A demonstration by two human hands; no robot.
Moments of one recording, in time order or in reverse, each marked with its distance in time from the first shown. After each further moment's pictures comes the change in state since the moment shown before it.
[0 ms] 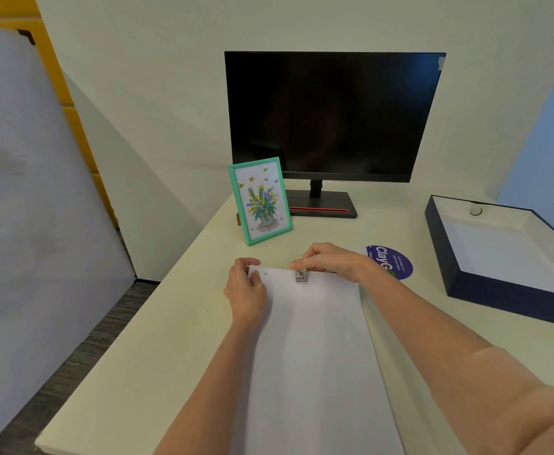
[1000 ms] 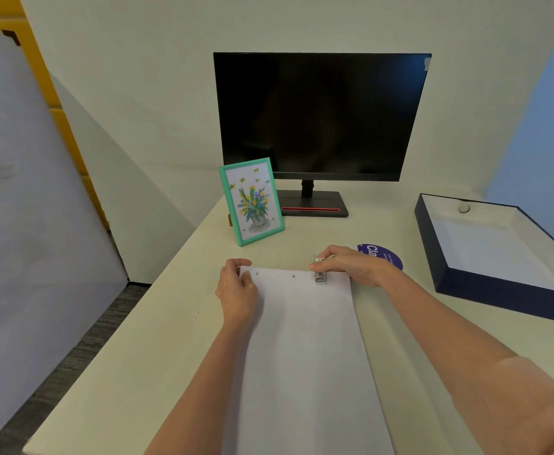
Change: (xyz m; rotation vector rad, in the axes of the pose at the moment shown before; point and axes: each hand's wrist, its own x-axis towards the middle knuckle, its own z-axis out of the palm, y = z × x) left_hand 0.000 -0.001 0.001 -0.019 -0.017 -0.039; right_hand -0.024 0.026 -0.030 0.121 0.031 0.071
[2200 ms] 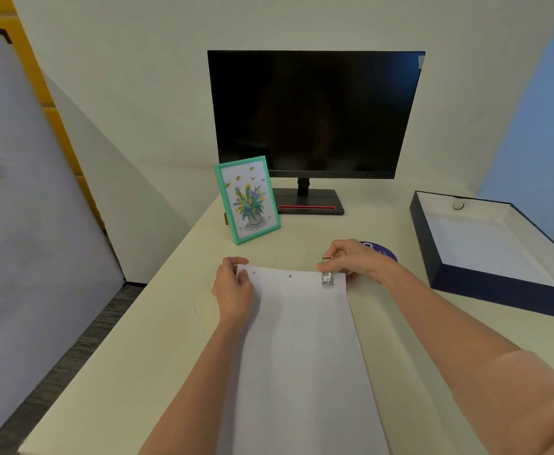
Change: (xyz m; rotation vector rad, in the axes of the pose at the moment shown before) left_hand -0.001 0.003 -0.002 0.025 -0.015 0.010; right_hand -0.013 0.005 -0.011 -0.047 0.105 -0.064
